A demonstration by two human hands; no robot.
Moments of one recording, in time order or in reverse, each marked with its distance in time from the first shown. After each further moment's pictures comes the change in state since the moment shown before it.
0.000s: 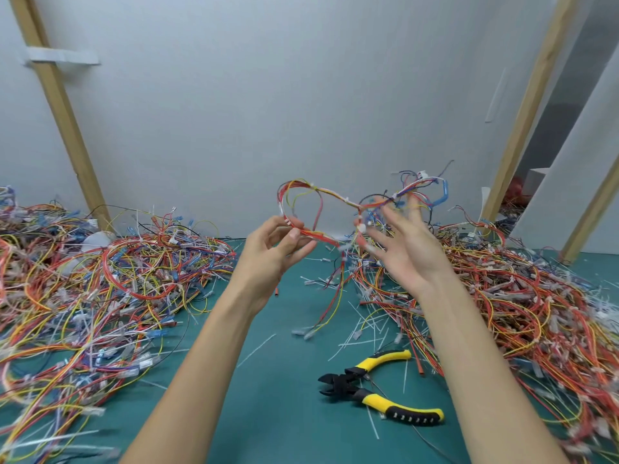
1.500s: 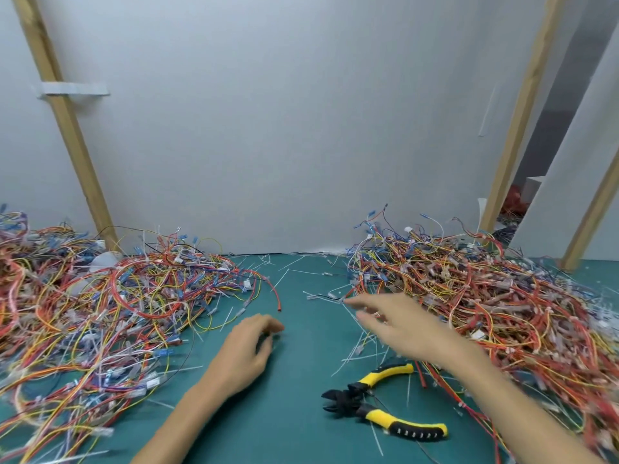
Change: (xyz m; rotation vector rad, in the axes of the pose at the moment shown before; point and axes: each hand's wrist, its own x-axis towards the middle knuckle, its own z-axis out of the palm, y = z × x) left_hand -0.050 -0.067 -0.096 1.328 -0.231 0.151; right_hand -0.046 0.023 -0.038 -1.649 -0.450 -0.096
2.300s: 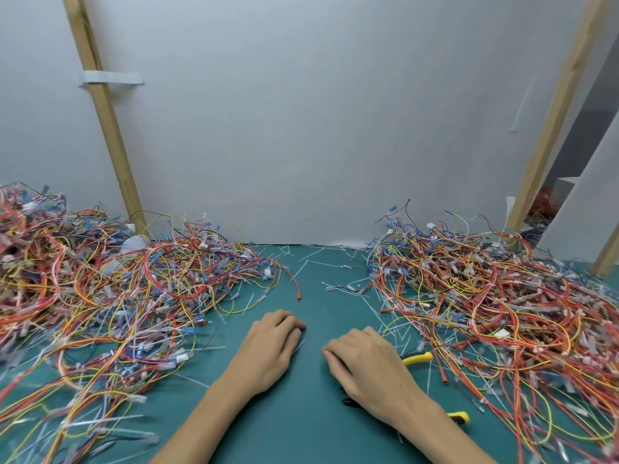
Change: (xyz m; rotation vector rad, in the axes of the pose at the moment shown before) left_hand -0.019 0.004 0.008 0.116 -0.007 0.040; right_hand -0.011 -0.044 0.096 -0.248 0.207 -0.274
